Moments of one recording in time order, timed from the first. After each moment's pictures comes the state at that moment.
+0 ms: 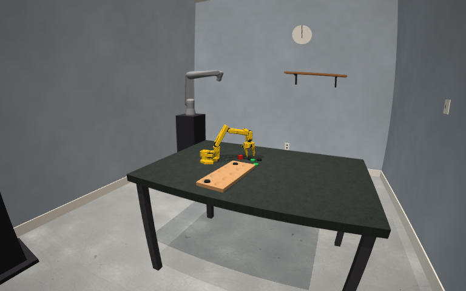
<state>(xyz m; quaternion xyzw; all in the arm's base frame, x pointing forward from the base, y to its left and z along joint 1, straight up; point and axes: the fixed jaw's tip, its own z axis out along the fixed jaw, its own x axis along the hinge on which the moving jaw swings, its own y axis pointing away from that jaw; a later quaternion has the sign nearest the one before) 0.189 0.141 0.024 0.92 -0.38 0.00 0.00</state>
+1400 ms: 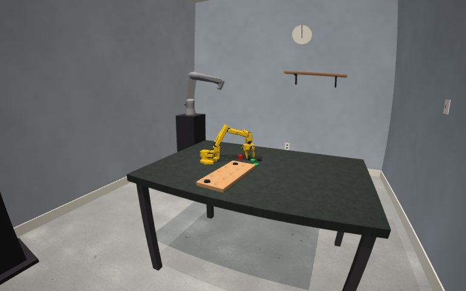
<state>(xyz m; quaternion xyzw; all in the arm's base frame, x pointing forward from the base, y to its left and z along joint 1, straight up) 0.189 0.141 0.012 0.92 -0.38 0.00 0.00</state>
